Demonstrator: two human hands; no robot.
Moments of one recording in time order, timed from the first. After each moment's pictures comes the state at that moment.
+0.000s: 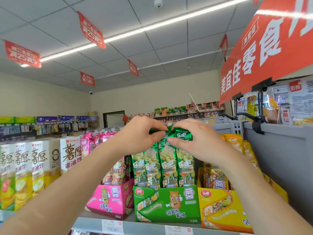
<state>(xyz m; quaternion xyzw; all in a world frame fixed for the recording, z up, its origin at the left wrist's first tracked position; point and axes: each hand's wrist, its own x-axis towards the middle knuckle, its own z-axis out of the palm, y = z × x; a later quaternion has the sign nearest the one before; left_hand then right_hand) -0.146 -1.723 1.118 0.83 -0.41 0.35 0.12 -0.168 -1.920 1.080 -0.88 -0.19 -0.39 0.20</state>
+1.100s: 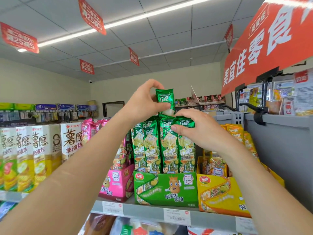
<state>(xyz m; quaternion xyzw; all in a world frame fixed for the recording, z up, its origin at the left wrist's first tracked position) -0.132 -1.742 1.138 0.76 -0.36 0.25 0.48 -0.169 -1.918 1.079 -0.88 -0.18 -0.36 0.25</state>
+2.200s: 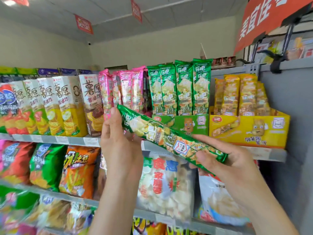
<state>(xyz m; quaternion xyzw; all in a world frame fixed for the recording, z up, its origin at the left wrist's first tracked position) -0.232 -1.684 0.955 0.35 -0.11 0.28 0.89 -0.288 -1.877 0.910 -0.70 -0.23 -0.23 0.64</state>
